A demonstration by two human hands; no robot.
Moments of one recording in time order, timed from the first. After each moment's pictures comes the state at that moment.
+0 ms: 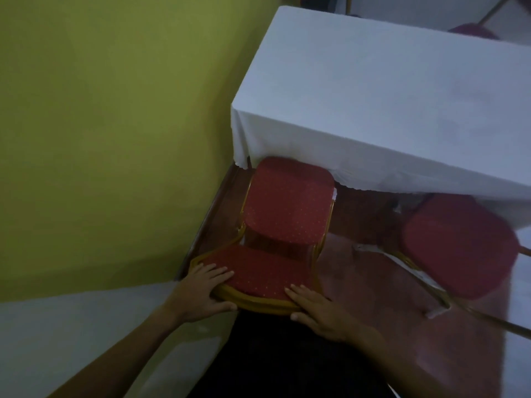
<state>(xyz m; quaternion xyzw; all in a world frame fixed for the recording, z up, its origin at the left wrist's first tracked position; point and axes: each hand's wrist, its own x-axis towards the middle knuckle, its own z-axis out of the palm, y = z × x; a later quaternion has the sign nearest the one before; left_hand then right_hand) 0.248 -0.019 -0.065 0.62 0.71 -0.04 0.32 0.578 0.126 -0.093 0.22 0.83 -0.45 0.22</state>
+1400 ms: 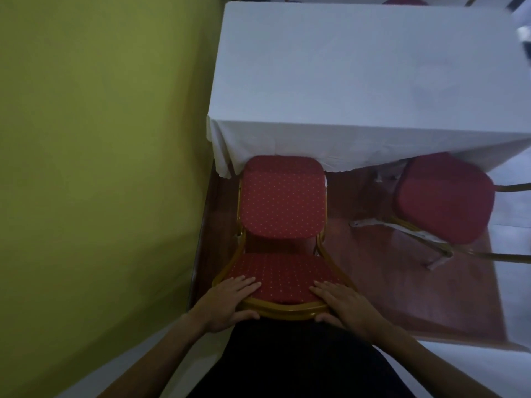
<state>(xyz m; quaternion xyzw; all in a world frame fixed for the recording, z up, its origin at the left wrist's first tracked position) 0.153 0.017 -0.092 0.76 0.52 -0.07 0.39 0.508 0.078 -0.087 0.36 0.88 -0.30 0.10</state>
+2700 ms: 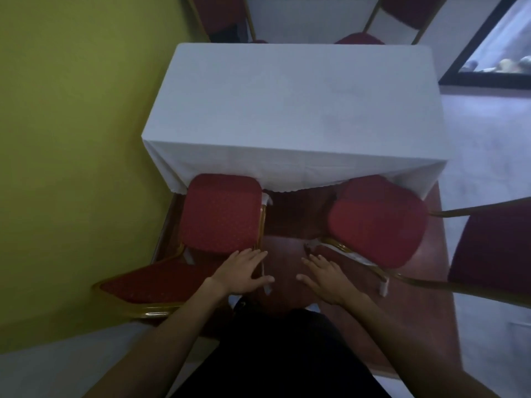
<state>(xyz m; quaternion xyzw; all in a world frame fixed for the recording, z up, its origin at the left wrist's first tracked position) 0.525 0.178 -0.068 0.70 0.62 -0.11 0.35 0.796 0.231 -0.105 0.46 0.80 -0.34 0.17</state>
